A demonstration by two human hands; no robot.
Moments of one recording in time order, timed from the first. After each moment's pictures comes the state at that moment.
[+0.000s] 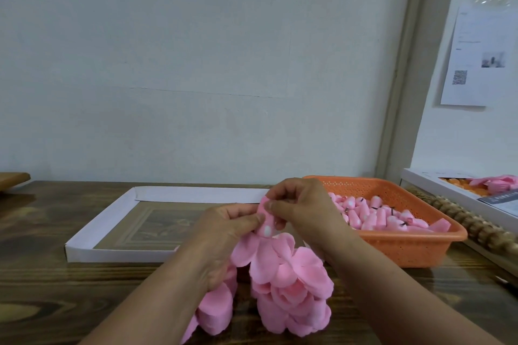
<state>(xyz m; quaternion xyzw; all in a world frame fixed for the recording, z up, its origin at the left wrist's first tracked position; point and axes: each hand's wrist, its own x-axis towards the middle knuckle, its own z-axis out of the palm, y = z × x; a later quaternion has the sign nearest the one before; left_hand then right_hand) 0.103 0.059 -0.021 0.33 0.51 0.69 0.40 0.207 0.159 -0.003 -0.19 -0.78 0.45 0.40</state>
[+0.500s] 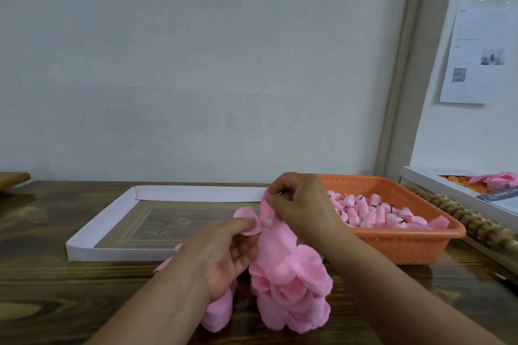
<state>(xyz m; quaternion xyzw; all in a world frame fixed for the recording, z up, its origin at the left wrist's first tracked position) 0.109 0.053 -0.024 0.15 0.49 0.72 0.48 0.206 0.159 0.001 -0.23 -0.84 0.26 0.41</state>
